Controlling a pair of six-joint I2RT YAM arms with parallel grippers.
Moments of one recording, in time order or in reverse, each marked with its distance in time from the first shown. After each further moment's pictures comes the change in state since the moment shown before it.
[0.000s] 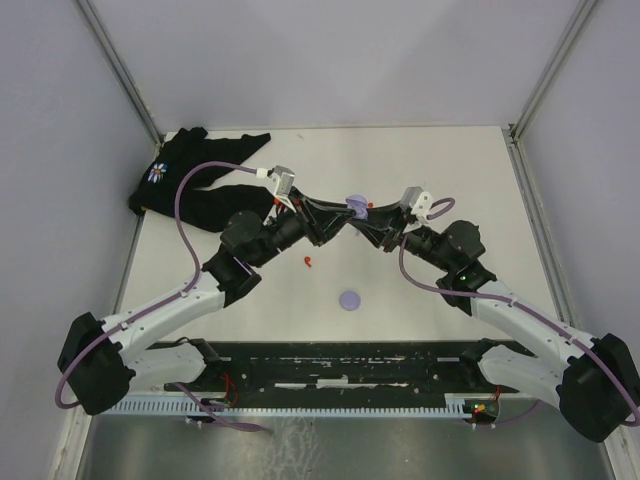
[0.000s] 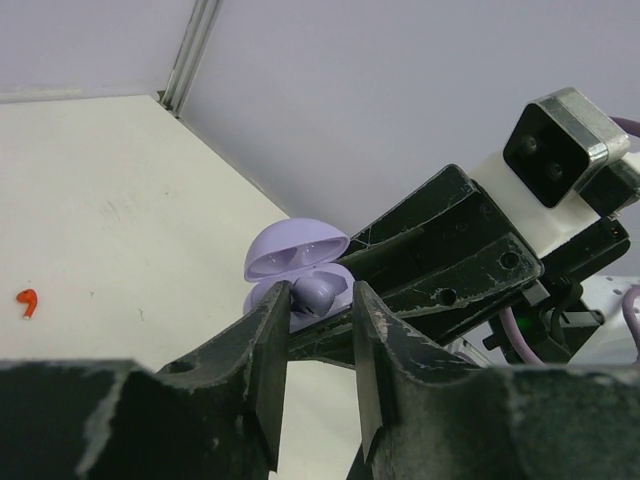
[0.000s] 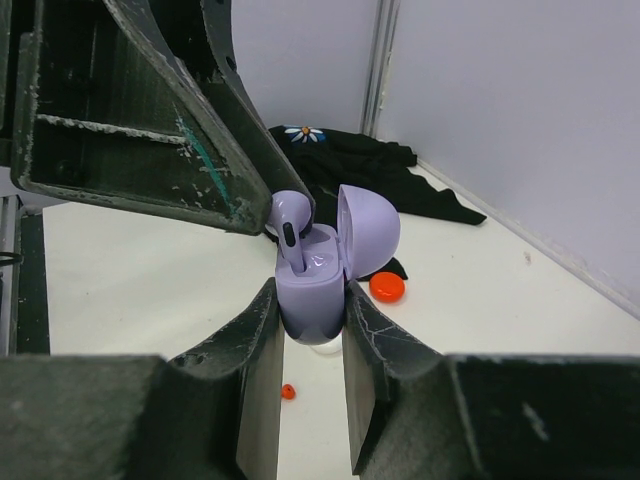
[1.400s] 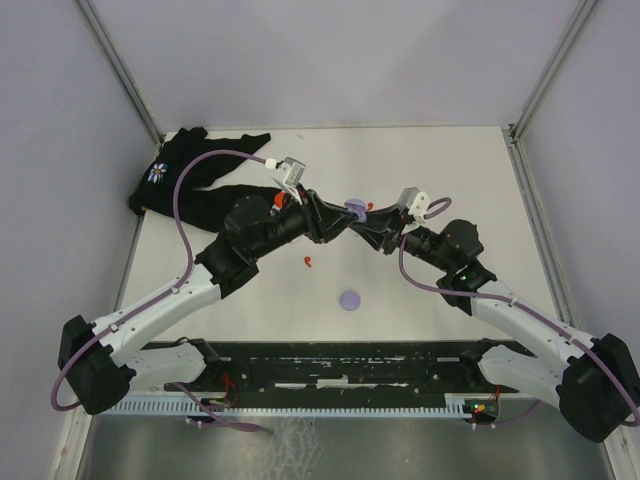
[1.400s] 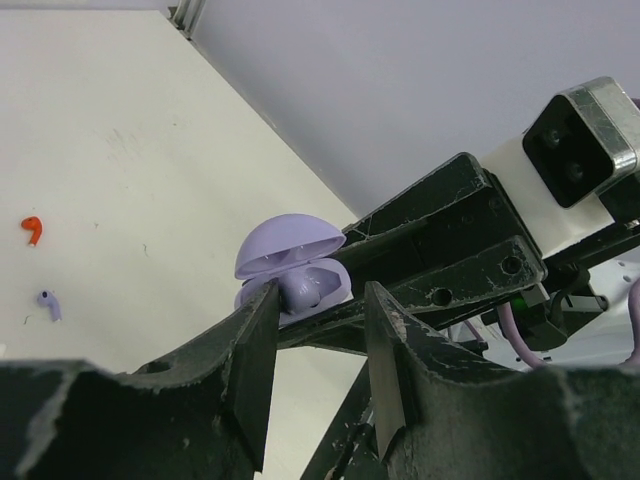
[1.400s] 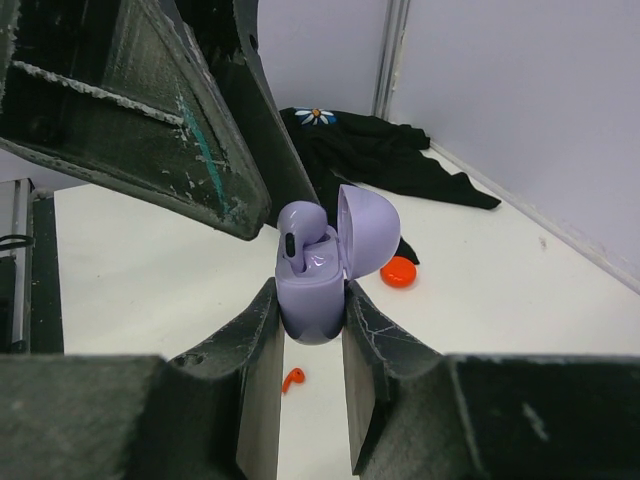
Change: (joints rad) left arm 0.002 0.001 0.146 -0.322 0.031 -0.013; right arm -0.001 0.000 0.000 -0.038 -0.021 -0.001
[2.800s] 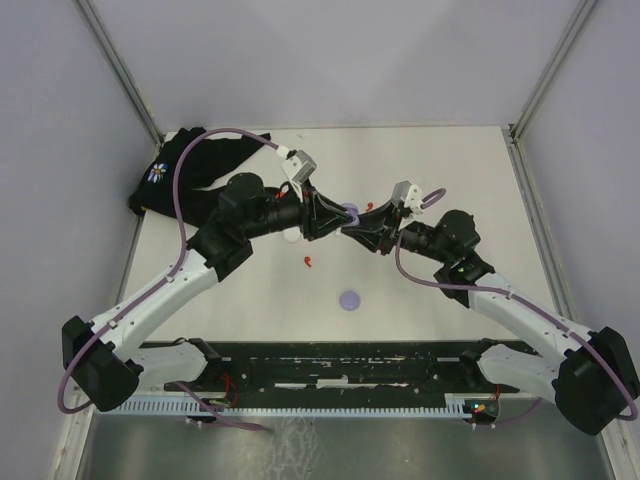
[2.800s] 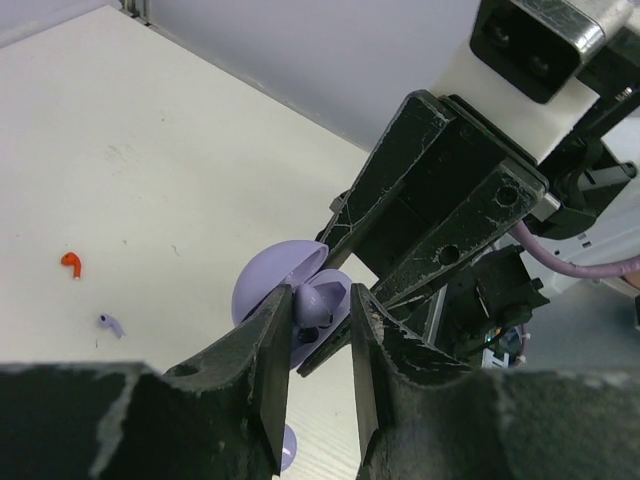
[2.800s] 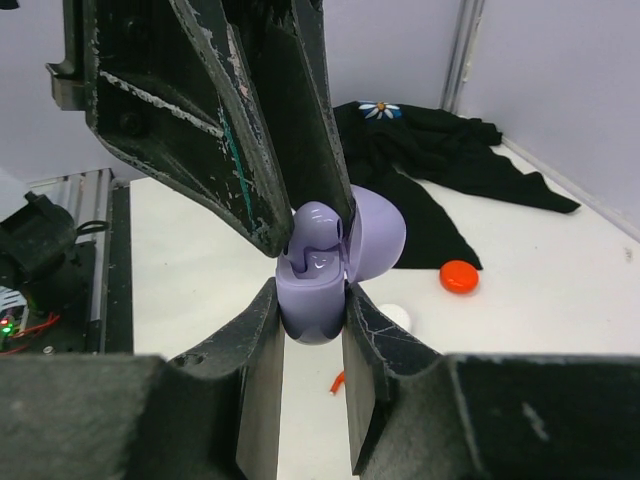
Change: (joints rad) left arm 0.092 0.045 0.141 -0.190 0.295 0.294; right arm -0.007 0.043 0.061 -0.045 -0.150 0.068
